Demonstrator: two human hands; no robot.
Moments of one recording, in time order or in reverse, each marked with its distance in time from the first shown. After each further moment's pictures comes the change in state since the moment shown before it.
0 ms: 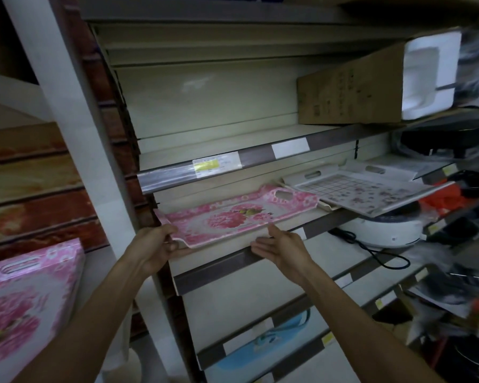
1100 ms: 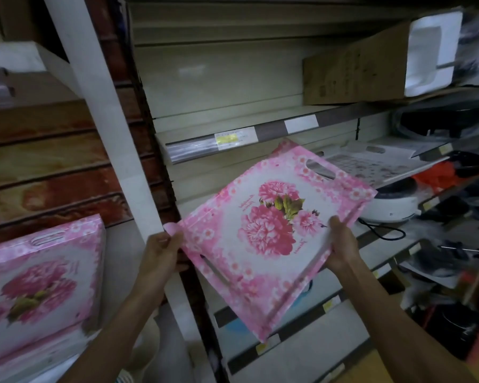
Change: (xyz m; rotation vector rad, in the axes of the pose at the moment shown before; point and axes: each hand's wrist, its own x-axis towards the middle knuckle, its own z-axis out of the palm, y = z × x) left_hand -0.088 -0.064 -0.048 0.310 0.109 0.371; right_hand -0.067 0.013 -0.053 0.190 0.417 -0.088
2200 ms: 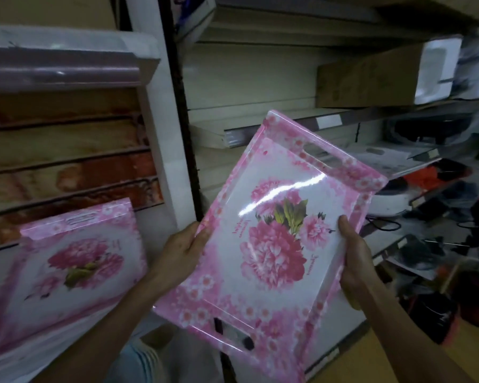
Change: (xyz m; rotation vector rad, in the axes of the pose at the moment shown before) left_hand -0.025 -0.004 -0.107 0.334 -0.347 0.323; right_hand -0.118 0.059 0.025 -0.074 -0.237 -0.146
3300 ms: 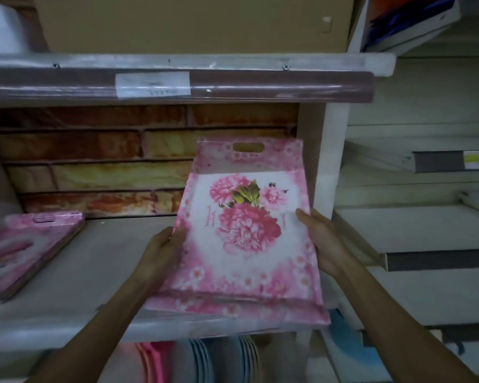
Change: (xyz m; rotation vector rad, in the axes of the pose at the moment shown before) left_hand -0.126 -0.095 -0.239 -0.172 0.561 -0.463; right_hand -0.018 0.128 0.317 -0.267 -0.595 0.223
